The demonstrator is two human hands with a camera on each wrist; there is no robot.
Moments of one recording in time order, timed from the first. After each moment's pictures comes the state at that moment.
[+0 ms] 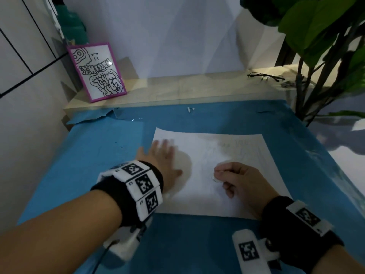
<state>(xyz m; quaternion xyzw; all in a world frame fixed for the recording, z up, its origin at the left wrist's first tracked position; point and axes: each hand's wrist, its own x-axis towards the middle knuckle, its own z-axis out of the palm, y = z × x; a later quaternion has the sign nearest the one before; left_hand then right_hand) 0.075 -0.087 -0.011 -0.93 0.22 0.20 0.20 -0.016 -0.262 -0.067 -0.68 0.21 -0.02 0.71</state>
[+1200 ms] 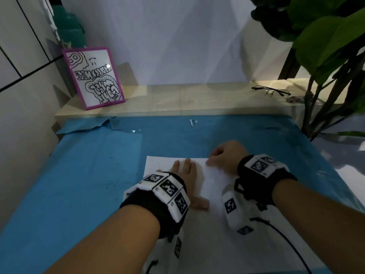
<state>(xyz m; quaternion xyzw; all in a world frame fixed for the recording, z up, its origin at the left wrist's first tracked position) 0.114 -0.123 -0.051 -0.91 0.30 0.28 0.03 0.110 -0.283 -0.038 -0.92 0.18 0.05 0.34</state>
